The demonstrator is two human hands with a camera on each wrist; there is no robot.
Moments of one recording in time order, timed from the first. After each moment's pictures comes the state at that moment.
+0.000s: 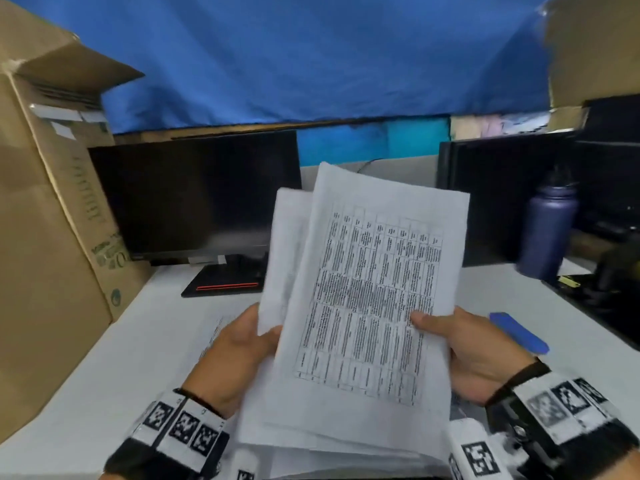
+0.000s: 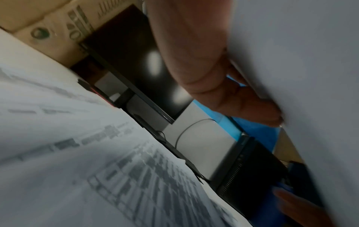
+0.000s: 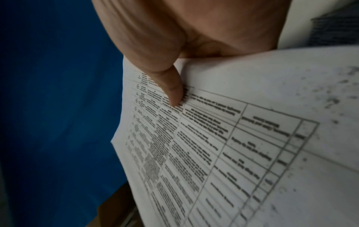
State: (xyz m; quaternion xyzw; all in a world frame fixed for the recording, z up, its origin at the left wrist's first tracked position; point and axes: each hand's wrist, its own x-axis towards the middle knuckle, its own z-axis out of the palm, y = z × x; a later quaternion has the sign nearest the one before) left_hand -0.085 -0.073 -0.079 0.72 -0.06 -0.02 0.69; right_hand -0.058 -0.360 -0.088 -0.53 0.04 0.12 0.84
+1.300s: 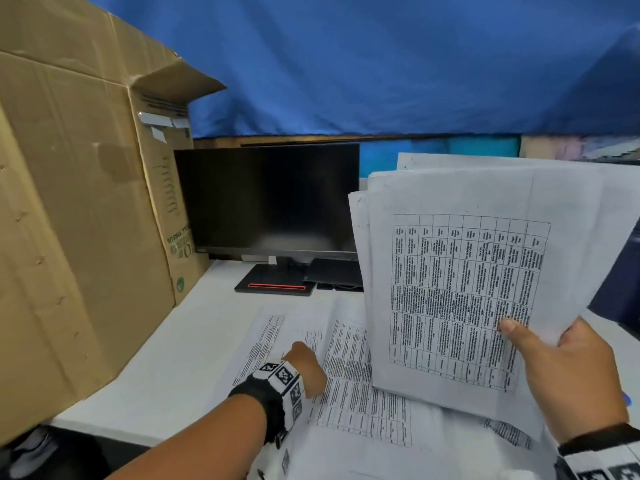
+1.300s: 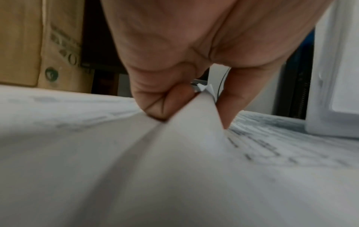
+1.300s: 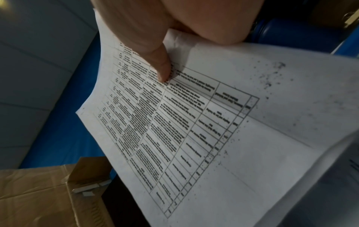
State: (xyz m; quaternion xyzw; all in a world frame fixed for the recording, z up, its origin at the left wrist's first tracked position) left_hand -0.021 -0.061 -0.140 0.97 0.18 -0.10 0.16; right_hand -0.080 -0.351 -0.068 -0.73 0.05 -0.26 0.63
